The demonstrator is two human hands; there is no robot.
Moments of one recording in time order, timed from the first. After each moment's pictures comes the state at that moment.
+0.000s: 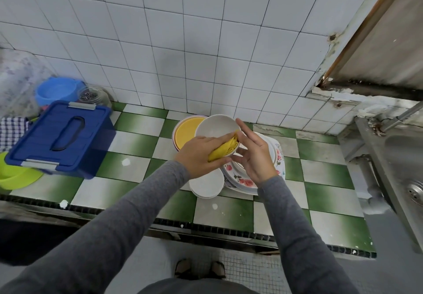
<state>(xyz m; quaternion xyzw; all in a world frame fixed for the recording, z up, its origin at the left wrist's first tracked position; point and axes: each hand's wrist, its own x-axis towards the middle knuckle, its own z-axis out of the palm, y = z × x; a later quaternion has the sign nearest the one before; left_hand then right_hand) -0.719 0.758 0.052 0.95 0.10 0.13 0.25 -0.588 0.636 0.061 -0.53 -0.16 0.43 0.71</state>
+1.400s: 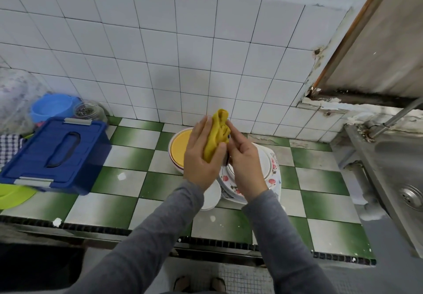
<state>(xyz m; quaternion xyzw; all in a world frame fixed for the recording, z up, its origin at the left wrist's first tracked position) -0.699 0.717 0.069 0.72 0.25 0.44 0.46 -0.621 0.645 0.095 -0.58 -0.23 0.33 0.71</state>
